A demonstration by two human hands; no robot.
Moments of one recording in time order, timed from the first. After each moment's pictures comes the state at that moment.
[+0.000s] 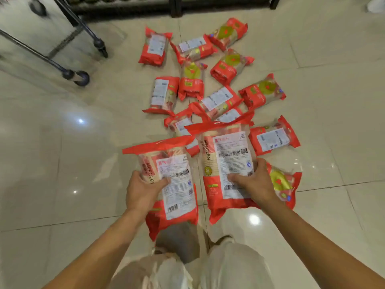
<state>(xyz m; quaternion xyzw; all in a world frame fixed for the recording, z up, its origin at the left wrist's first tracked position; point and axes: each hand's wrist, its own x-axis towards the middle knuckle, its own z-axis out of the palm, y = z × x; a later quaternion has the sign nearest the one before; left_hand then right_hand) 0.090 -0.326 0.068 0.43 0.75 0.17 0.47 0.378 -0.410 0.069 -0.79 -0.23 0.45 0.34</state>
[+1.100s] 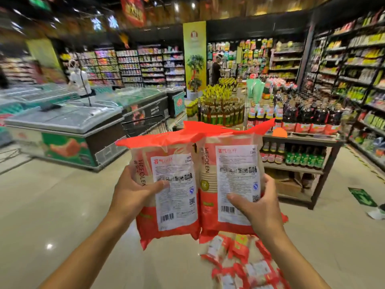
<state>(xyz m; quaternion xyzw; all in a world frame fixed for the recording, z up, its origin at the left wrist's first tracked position) -0.011 -0.368 0.799 0.52 0.59 0.55 0.29 0.273 -0.360 0.750 -0.51 -0.51 0.37 0.59</state>
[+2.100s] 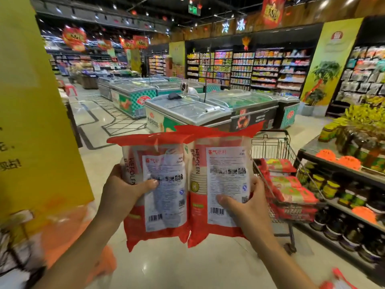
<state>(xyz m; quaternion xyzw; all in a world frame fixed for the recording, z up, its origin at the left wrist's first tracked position) -0.485 -0.390 0.796 0.27 0.74 0.61 0.09 -0.254 -0.230 0.764 -0.34 -0.66 0.52 0.42</state>
